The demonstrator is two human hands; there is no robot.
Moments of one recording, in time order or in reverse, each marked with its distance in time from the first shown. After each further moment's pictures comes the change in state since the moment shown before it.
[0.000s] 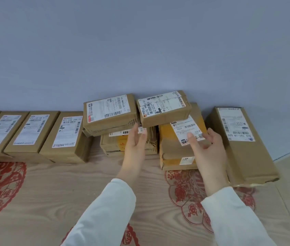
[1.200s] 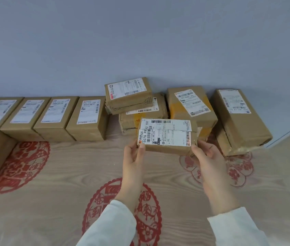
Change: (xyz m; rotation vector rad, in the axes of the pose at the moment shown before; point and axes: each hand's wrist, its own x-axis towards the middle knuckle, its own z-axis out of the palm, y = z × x) left_hand -0.113 -0.060 -0.076 -0.164 0.078 -0.011; right_hand -0.136 0.019 -0.002 0.397 -0.110 0.268
